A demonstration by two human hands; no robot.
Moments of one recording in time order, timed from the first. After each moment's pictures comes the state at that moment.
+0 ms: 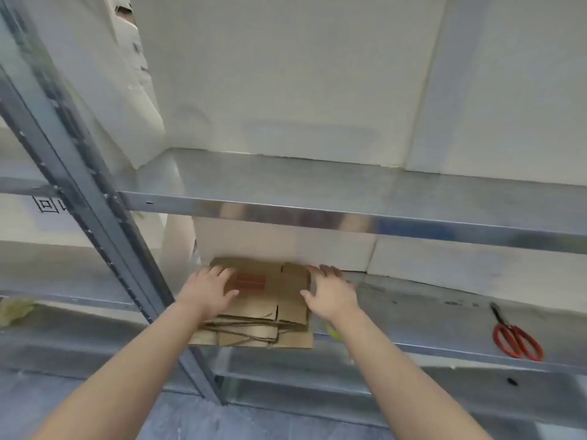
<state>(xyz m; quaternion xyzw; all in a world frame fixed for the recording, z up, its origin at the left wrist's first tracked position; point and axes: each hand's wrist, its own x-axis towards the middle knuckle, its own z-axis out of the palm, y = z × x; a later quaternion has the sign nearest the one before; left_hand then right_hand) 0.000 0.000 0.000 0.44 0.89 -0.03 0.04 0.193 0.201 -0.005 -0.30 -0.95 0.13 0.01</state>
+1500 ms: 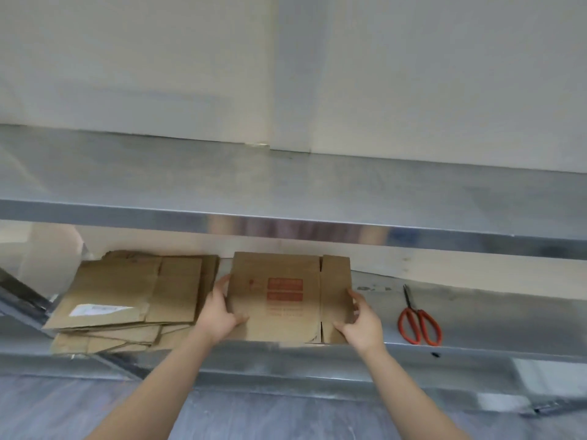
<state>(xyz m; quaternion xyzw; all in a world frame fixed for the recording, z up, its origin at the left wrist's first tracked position) 0.178 0.191 -0.067 0.23 0.85 0.37 0.29 0.410 0.386 -0.091 -0.50 -0.75 0.42 0.12</state>
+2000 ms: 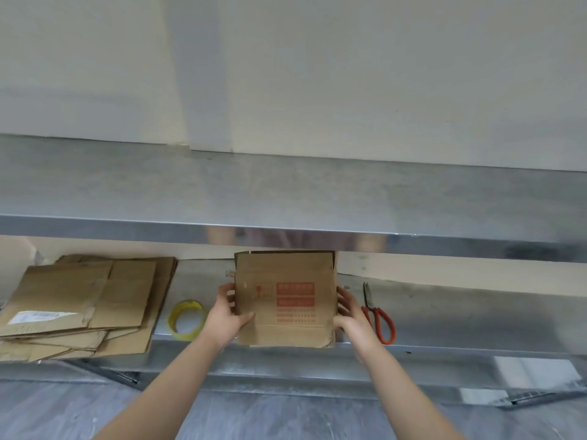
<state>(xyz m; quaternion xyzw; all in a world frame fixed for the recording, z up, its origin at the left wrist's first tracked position) 0.280 0.285 -0.071 0.21 0.80 0.46 0.33 0.494 0.467 -0.083 -0.43 -0.60 0.66 0.12</state>
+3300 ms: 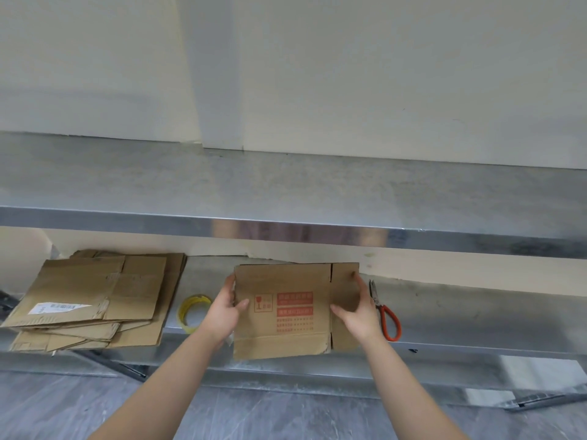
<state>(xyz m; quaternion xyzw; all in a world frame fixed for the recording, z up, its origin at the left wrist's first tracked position) 0.282 0.272 -0.056 0.20 0.73 0.54 0.36 0.489 0.469 -0.083 -0.48 -0.71 0.49 0.15</state>
